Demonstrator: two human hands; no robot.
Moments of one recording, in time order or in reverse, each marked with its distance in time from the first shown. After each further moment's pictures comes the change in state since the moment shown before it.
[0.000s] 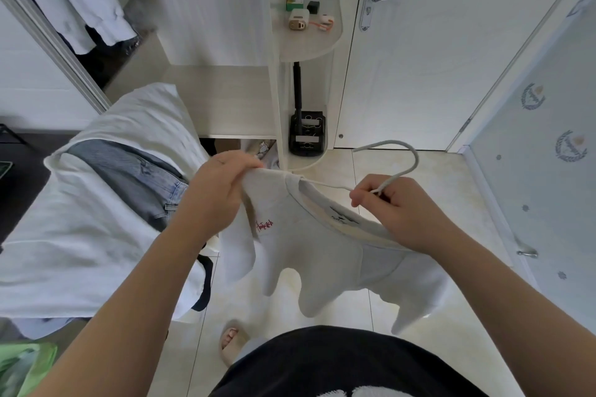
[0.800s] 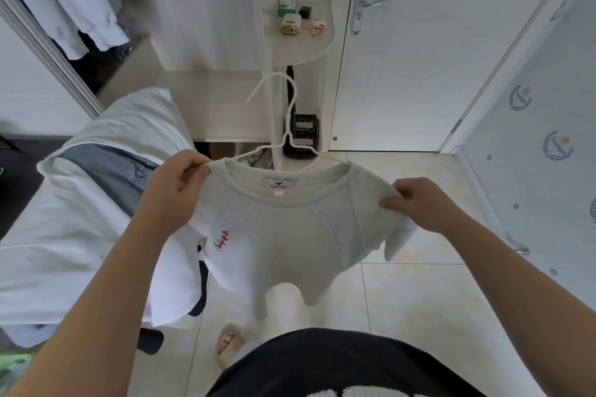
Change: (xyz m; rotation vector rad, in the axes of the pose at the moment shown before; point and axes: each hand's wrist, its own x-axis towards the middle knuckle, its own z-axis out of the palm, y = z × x) left_hand -0.014 -0.024 -0.028 -0.206 0.158 -0.200; right_hand 0.027 0.100 -0.031 -0.190 0.031 0.266
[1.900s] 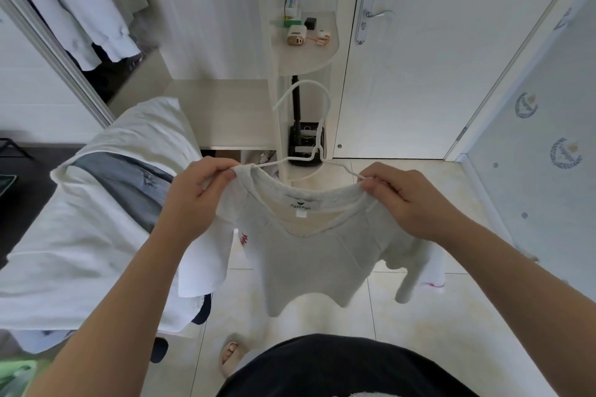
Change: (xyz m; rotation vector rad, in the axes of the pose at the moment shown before) left_hand -0.001 0.022 0.008 -0.124 -0.013 0.048; right_hand -0.032 -0.075 -0.003 0.051 0.069 -0.519
